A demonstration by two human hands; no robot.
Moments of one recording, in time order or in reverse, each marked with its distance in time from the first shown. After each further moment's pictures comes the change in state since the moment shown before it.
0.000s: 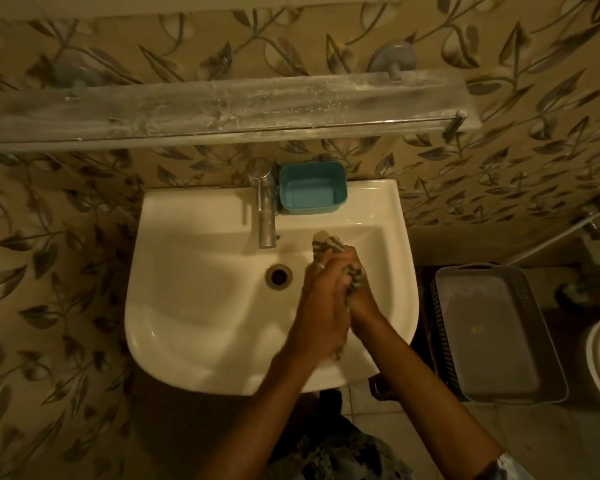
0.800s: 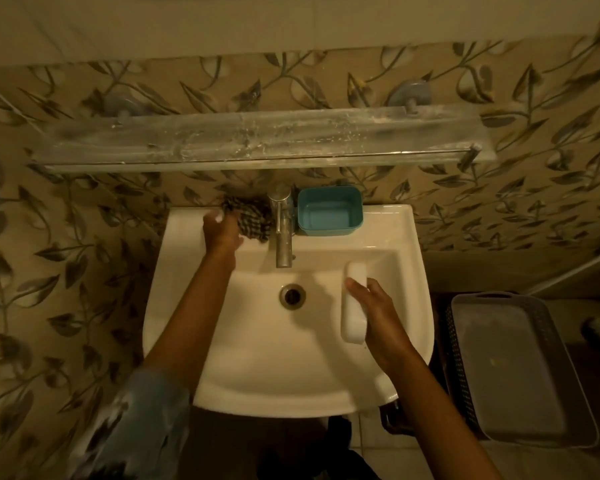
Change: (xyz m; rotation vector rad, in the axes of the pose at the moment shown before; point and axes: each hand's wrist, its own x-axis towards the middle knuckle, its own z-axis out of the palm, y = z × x) left_hand 0.137 -0.096 -0.131 -0.478 0.466 -0.674; right_hand 0.006 -0.002 -0.012 0.189 -0.289 -0.075
